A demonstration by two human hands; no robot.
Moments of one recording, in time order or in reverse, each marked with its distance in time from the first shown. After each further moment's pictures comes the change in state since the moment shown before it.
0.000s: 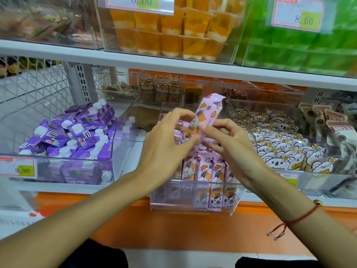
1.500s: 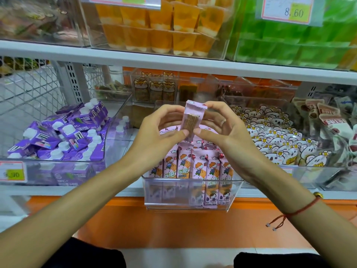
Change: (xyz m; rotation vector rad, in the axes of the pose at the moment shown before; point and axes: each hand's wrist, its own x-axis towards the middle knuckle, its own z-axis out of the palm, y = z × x) left_hand 0.012 0.007 -0.013 -0.347 -0.166 -0.149; right_hand -0.001 -0.008 -0.012 -0.198 -0.203 -0.242
